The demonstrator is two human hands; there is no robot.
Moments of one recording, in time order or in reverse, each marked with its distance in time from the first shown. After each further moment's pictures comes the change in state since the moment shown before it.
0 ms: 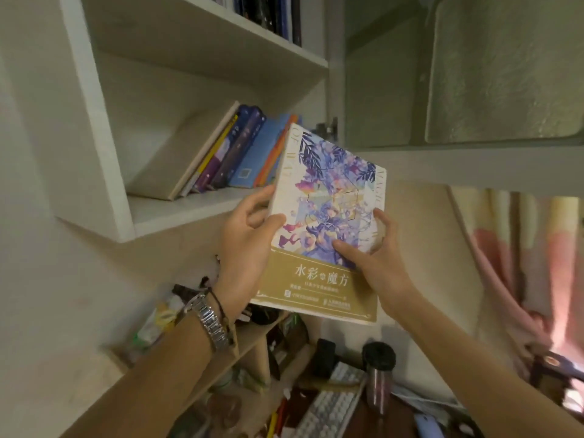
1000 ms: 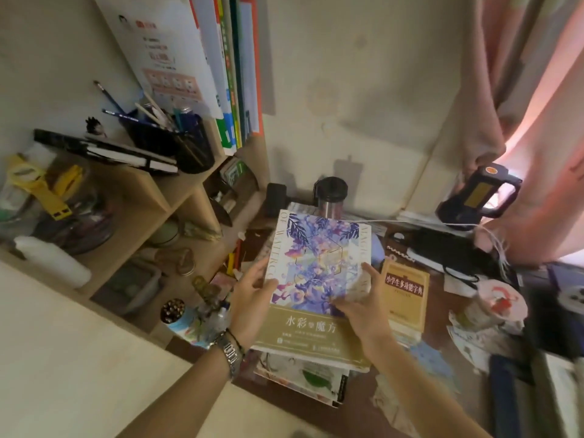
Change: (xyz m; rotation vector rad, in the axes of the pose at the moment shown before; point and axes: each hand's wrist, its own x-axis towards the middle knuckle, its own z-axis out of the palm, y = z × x) left_hand -0.190 -0.307 0.000 0.230 -0.289 -0.695; right_hand -0.218 0.272 -0.065 -0.220 0.324 0.823
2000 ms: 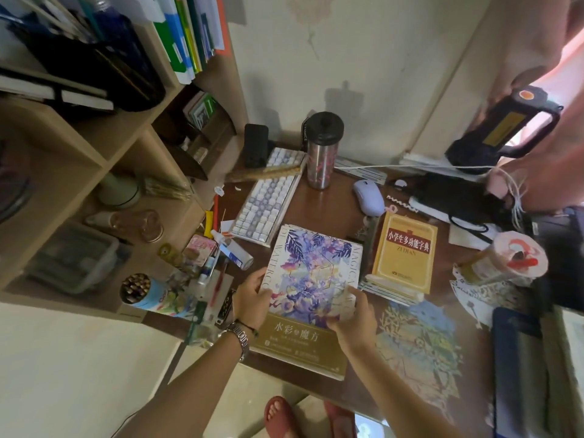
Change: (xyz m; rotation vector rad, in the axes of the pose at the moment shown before) left_hand 0.042 -0.157 0.036 0.276 -0.068 -0.232; right_hand 0.008 0.115 0.010 -0.372 0.105 0.191
